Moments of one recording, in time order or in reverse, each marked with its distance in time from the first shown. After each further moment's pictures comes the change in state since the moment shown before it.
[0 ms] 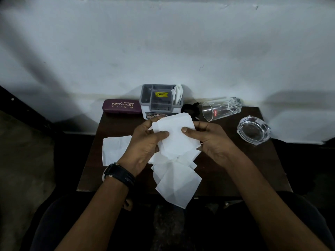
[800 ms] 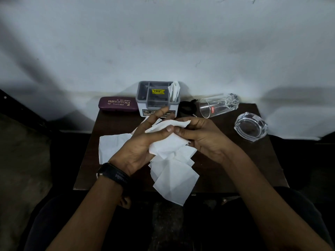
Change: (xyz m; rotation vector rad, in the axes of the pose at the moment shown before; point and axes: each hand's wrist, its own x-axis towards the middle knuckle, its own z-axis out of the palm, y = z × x) left_hand -0.013 0.006 0.003 -0.254 -0.336 0.007; right_hand -0.009 -0.008 0.011 -0.004 -0.158 -0.038
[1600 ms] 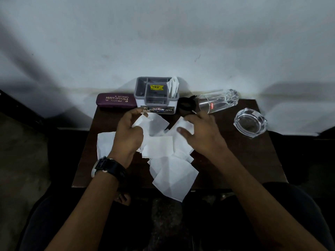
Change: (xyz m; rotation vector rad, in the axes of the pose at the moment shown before) left_hand 0.008 0.001 -0.030 0.655 0.559 0.129; right_hand 0.018 0.029 -0.016 -1.312 0.337 -0.221
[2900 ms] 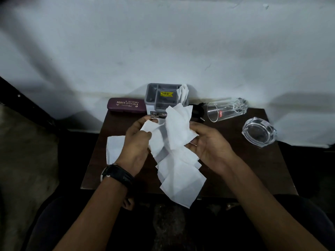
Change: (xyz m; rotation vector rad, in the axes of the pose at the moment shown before) left_hand -0.009 0.005 0.001 -0.428 -0.029 -0.157; right_hand -0.011 -0.035 -0.017 1.551 -0.280 0.472
